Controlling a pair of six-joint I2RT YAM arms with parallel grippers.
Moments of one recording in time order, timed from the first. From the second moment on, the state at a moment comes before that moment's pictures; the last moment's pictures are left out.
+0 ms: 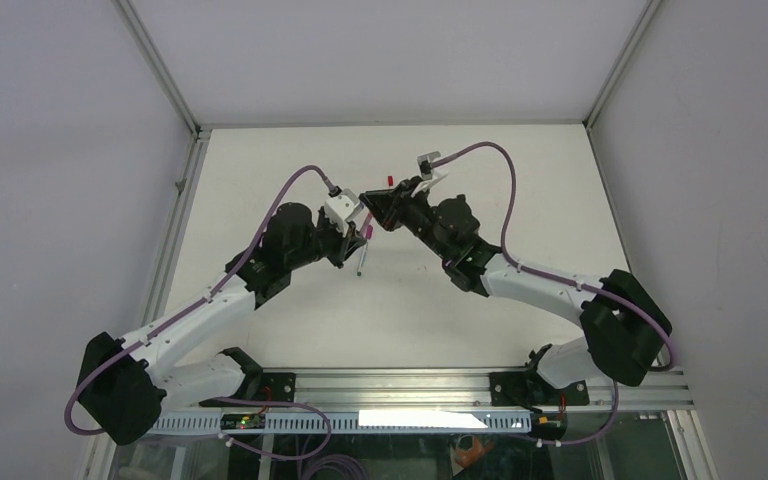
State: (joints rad) left arm -0.66 1.08 0.75 -0.01 0.17 0.06; right arm 0.85 1.41 0.82 0.67 0.03 0.52
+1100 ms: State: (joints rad) left arm -0.65 1.04 0.75 -0.13 0.00 0.08; right arm 0.91 1.57 1.04 0.41 0.13 0.60
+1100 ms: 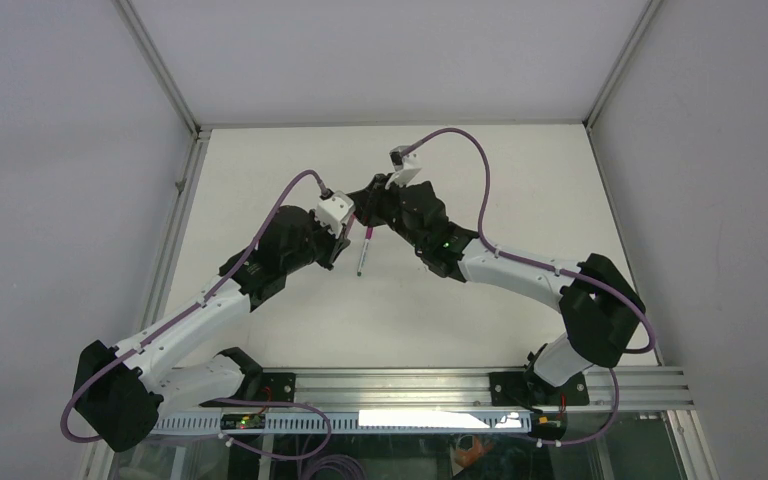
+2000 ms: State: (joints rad) left arm -0.65 1.04 0.75 -0.17 -0.01 0.08; right arm 0.93 1.57 1.04 0.37 0.15 0.61
